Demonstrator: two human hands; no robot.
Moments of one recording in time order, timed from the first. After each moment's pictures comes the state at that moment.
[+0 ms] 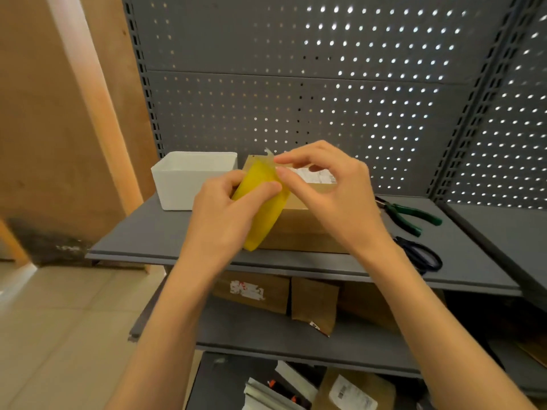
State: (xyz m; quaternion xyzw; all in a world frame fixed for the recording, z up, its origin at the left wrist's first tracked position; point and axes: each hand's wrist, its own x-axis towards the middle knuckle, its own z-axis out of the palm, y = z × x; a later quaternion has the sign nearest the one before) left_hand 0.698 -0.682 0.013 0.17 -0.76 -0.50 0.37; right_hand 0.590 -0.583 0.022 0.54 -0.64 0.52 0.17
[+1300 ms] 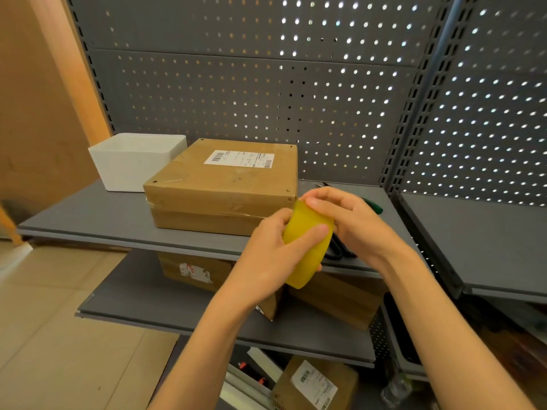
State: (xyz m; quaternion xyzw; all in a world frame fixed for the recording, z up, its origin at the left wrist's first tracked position) left_hand 0.609 -0.533 -0.026 0.12 -0.74 -0.64 0.18; right_hand 0.471 -0.453 -0.028 0.40 -0.62 0.61 -0.29
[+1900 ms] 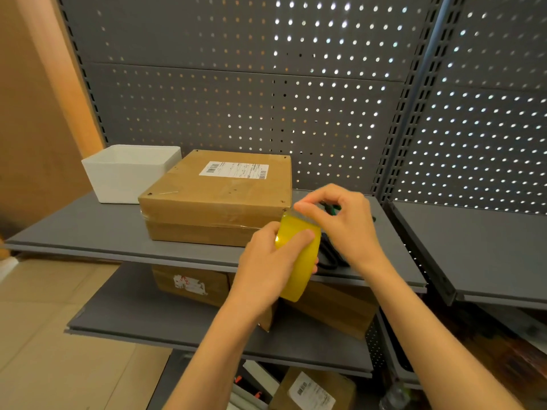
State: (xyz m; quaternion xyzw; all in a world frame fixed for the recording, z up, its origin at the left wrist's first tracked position) left_hand 0.602 -0.535 -0.031 0.19 -0.68 -0.68 0.20; right_hand 0.476 -0.464 -0.024 0.46 -0.69 0.55 0.09
